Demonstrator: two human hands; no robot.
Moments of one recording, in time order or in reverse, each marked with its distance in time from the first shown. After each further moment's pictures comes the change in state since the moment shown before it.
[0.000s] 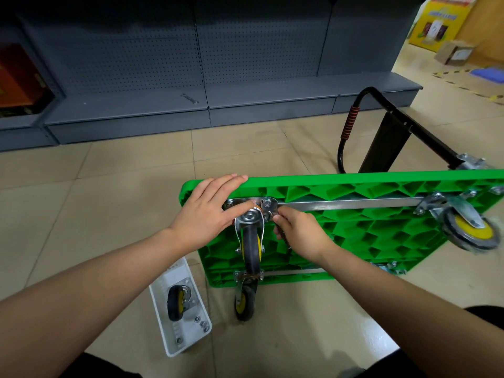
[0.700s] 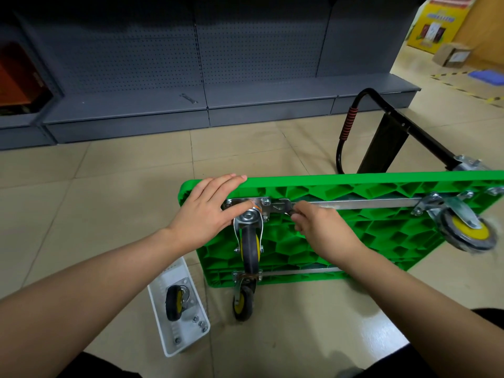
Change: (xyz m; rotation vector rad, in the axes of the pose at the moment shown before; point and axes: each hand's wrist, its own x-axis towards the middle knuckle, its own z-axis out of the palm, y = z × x) left_hand -0.001 0.000 0.001 -0.012 -0.012 -0.005; right_hand -0.024 -0.005 -0.041 -0.317 0.087 -0.085
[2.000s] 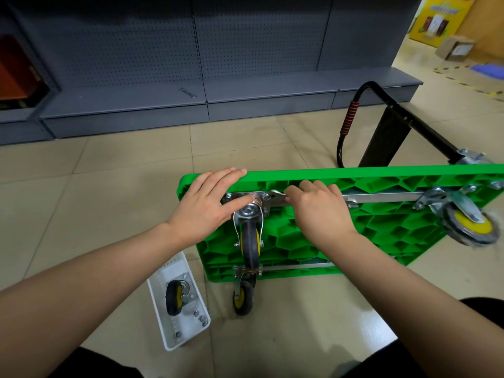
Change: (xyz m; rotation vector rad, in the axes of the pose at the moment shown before) left_hand 0.000 0.000 0.000 0.000 0.001 0.000; right_hand 0.016 -0.012 0.005 -0.579 0.270 -0.136
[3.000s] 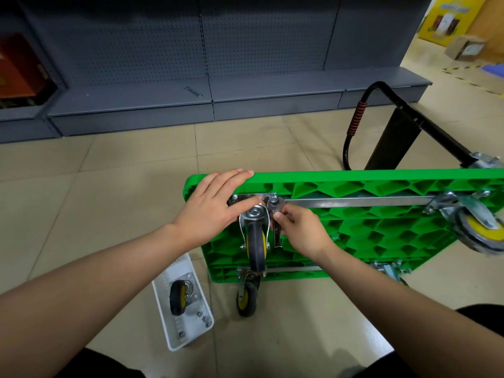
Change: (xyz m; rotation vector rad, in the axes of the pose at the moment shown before) left_hand 0.001 0.001 -0.001 -0.008 0.015 -0.003; right_hand -0.006 -0.030 0.034 1.048 -0.312 0.395
